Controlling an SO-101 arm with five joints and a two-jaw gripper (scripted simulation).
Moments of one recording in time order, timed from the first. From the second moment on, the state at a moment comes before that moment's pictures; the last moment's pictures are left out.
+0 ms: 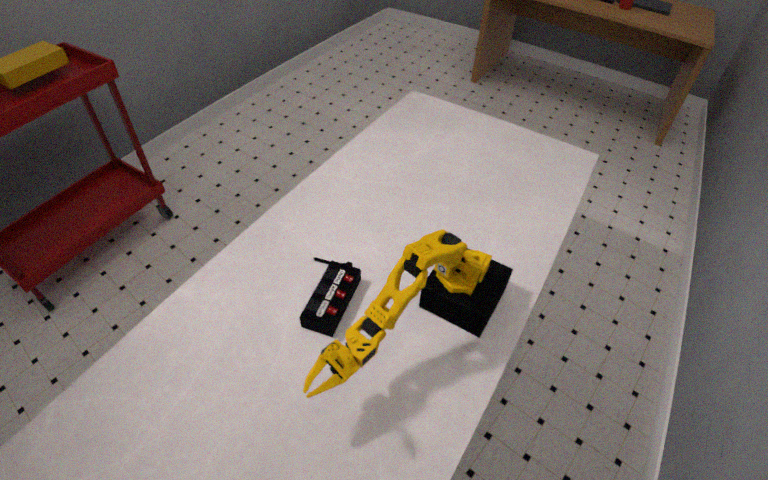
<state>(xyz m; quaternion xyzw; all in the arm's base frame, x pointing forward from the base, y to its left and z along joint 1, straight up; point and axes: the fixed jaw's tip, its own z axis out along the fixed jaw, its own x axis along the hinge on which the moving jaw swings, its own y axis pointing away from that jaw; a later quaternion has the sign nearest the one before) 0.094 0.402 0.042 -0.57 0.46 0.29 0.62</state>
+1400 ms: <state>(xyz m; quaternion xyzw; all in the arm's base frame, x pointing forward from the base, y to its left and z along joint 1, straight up) 0.235 0.194 0.133 -0.21 0.92 0.15 0.31</state>
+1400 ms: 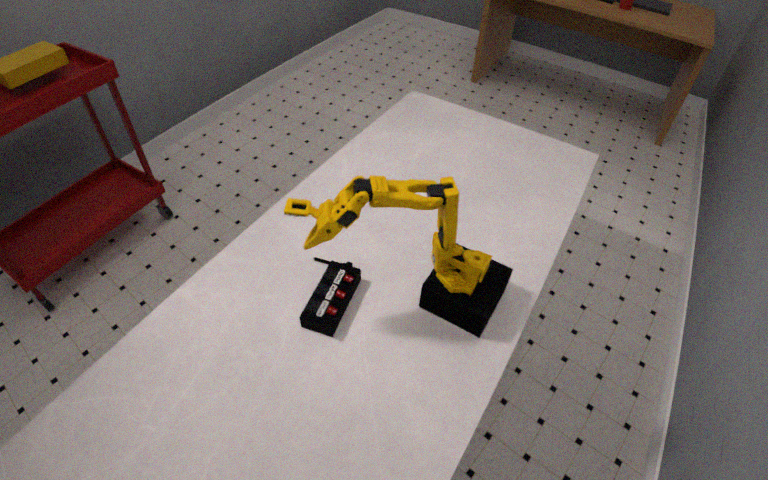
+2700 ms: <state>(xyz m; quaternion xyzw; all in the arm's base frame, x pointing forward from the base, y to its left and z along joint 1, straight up) 0.213 0.134 0.122 -0.09 0.96 0.11 0.23</state>
